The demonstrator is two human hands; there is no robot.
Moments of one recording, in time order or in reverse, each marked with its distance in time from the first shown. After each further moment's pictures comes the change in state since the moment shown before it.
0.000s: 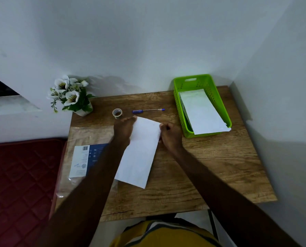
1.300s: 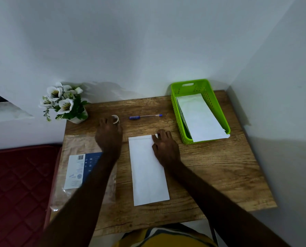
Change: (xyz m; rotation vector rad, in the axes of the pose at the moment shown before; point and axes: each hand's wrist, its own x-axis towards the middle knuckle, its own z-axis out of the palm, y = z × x) left_hand 0.013 -0.013 -0.031 0.918 0.378 0.588; right_hand 0.000 0.036 0.002 -1.033 -0.029 -0.691
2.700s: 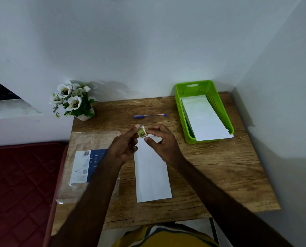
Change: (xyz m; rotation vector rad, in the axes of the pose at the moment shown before) left_hand -0.034 0.022 -0.045 -1.239 -0.723 -0.801; right_hand 0.004 -0.020 -0.044 0.910 0.032 0.050
